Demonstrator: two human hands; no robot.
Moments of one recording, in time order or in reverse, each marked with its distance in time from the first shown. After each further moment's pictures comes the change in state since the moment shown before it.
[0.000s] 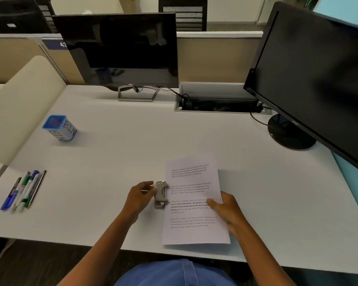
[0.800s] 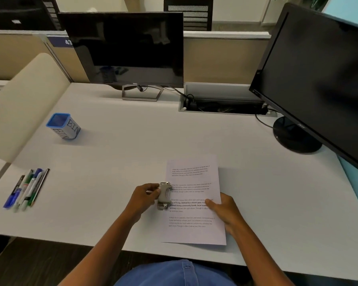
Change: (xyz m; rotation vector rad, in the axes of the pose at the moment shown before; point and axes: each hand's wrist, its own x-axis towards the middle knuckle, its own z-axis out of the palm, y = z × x) left_hand 0.002 0.005 -0.003 -0.033 -0.077 -0.003; right_hand 0.015 0.004 0.016 0.030 -0.007 0.046
